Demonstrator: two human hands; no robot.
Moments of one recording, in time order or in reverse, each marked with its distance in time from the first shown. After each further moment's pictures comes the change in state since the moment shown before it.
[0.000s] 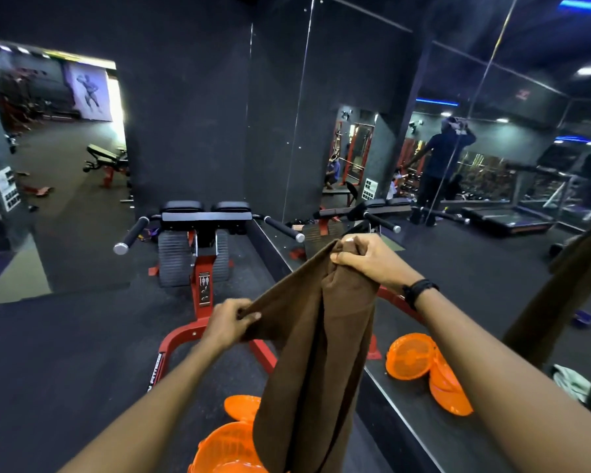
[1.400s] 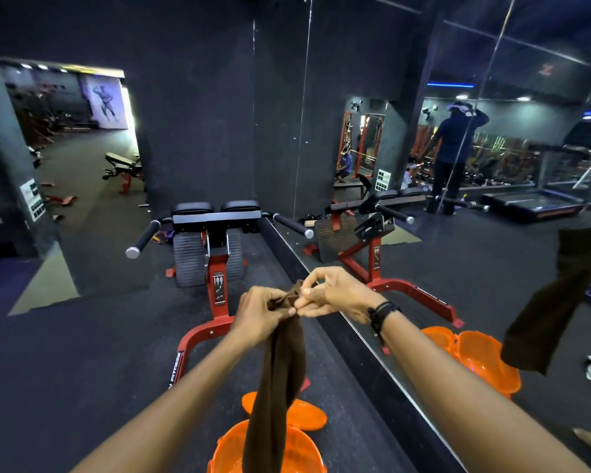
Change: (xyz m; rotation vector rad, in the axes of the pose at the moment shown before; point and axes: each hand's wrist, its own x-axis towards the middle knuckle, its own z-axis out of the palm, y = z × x) left_hand -0.008 0.066 0.010 -0.103 0.061 0.103; right_hand -0.011 0.007 0.071 0.460 -0.182 0.341
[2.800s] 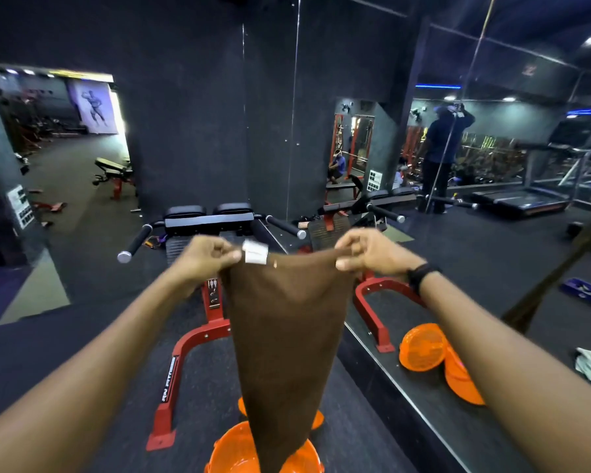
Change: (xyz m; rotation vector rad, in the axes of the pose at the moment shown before) left_hand 0.045 0.009 -0.098 -0.272 -0.031 -0.124; right_hand -0.012 -0.032 -0.090 -0.221 0.075 -0.228
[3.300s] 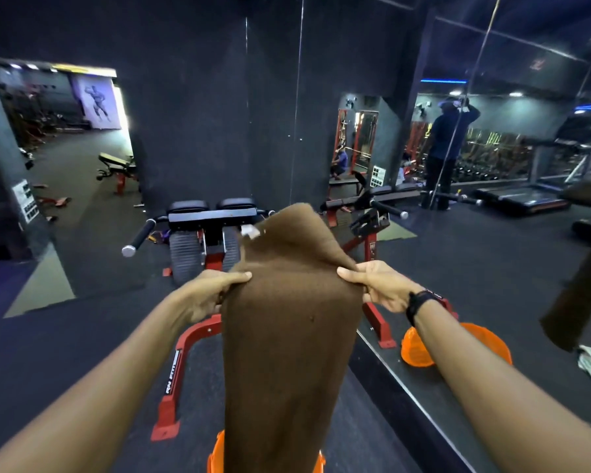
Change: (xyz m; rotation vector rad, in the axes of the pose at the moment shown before) left_hand -0.031 -0.029 0.019 -0.281 -0.175 -0.472; right_hand -0.022 0.051 0.030 0.394 -0.037 0.338
